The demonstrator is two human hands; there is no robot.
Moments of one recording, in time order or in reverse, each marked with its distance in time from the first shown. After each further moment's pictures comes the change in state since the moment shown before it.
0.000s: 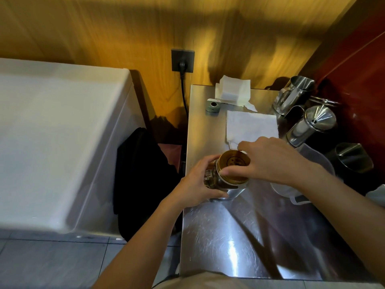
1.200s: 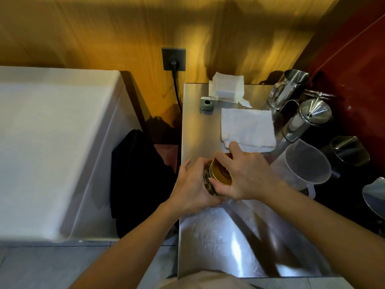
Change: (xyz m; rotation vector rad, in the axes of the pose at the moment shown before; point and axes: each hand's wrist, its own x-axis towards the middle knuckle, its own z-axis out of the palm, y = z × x) left_hand -0.009 0.015 0.006 0.312 0.193 0.122; right_hand -0.005 -0.019 0.047 0.079 0.286 -0.155
